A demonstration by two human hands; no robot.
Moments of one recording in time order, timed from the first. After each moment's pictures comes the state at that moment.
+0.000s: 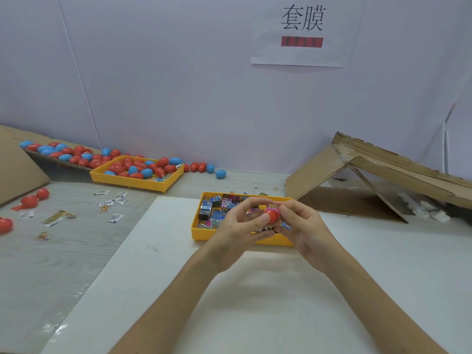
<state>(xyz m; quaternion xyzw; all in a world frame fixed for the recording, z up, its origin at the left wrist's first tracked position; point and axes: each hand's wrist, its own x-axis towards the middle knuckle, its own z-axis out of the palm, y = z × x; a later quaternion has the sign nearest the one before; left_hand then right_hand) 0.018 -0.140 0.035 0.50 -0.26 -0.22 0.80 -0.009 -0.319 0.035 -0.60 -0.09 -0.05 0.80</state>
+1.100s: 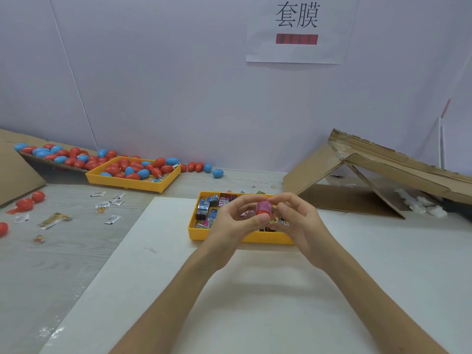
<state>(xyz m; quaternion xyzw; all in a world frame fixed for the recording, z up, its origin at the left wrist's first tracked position) 0.018 -0.143 0.036 0.54 -0.26 -0.13 0.79 -0.015 -0.317 0.040 -0.64 -0.13 -0.07 0.75</state>
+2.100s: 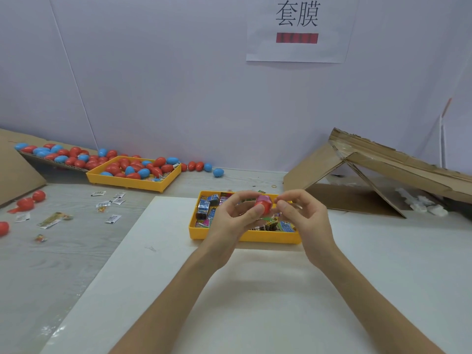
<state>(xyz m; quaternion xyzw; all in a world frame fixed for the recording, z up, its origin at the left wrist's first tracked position) 0.019 -0.143 0.037 0.52 -0.22 -0.12 0.81 -0.014 -0.316 0.036 -0.68 -0.09 -0.22 0.70</state>
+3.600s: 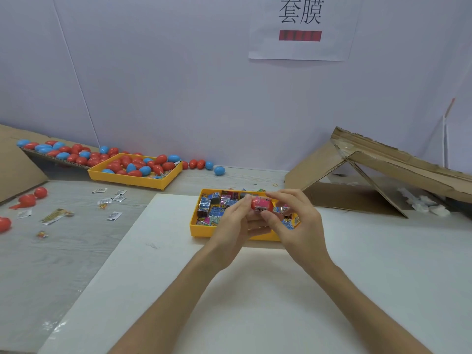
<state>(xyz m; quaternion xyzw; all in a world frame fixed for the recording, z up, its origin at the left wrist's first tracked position) 0.017 -0.148 0.033 0.50 -0.20 -0.20 0.82 -0.016 -0.302 0.025 -0.79 -0.17 -0.38 0.45</state>
